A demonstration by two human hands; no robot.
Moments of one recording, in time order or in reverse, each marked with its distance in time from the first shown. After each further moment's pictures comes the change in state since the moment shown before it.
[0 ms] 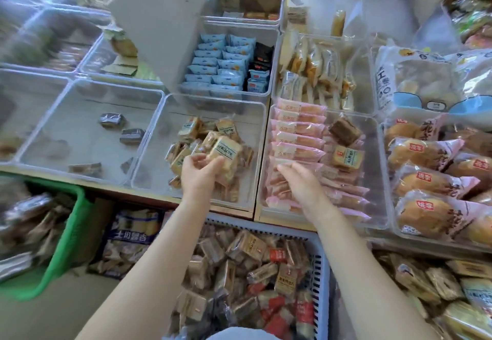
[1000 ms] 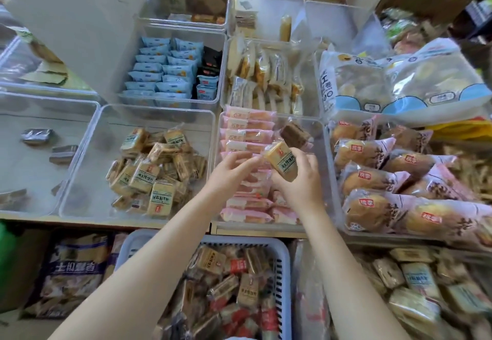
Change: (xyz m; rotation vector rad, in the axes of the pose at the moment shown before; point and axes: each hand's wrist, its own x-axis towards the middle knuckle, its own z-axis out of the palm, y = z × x) left_hand -0.023 0.010 0.127 0.247 -0.682 0.055; right_hand 0.015 0.017 -0.091 -0.556 0.509 -0.369
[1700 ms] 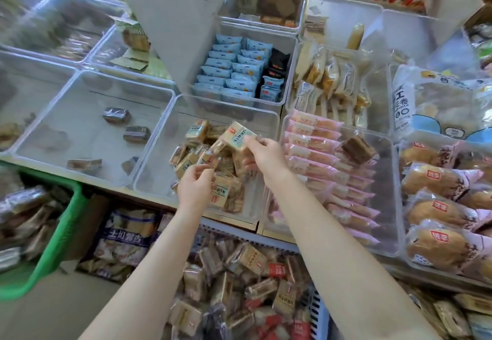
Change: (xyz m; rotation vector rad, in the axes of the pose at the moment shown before) left_hand -0.051 -0.060 -0.139 -0.099 0.704 -0.099; right_hand 0.030 -0.142 0.147 0.577 -0.457 0.396
